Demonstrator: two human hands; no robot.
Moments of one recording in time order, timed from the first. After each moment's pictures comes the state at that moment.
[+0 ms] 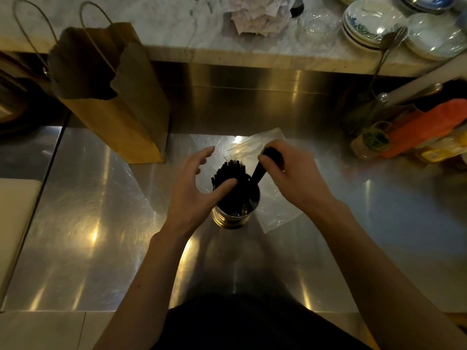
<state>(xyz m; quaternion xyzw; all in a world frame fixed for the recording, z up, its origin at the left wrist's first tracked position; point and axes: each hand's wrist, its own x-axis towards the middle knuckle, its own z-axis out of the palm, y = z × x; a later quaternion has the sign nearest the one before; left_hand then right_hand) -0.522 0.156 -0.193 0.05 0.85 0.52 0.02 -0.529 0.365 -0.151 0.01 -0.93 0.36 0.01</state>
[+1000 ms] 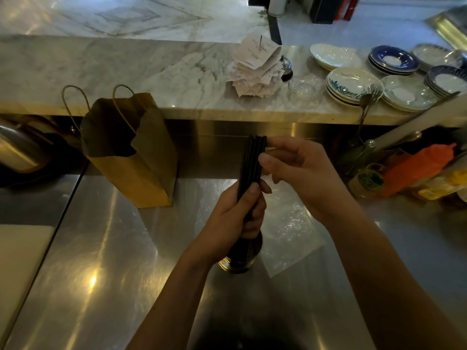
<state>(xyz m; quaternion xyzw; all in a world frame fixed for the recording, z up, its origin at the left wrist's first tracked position) -0.543 0.202 -0.116 0.13 0.53 0.80 0.27 -0.560 0.359 -0.057 0.02 -0.75 0.66 -0.02</state>
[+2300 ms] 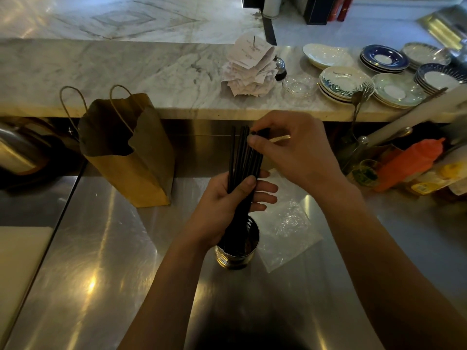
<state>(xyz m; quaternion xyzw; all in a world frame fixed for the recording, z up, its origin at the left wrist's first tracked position) -0.549 0.198 -0.099 0.12 0.55 0.79 0.24 -0.575 0.354 -0.036 0.05 -0.89 0.43 0.14</state>
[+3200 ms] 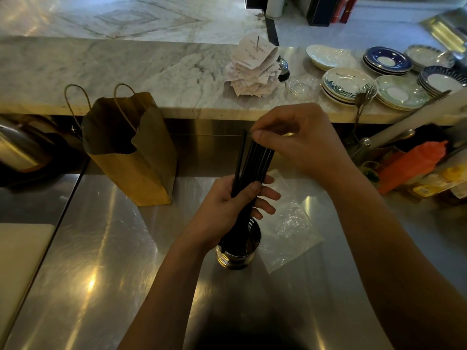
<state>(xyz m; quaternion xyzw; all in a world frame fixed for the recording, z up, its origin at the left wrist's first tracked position) -0.547 0.194 -0.101 0.14 0.61 0.75 0.24 -0.581 0.361 -0.024 0.08 -0.89 0.45 0.08</state>
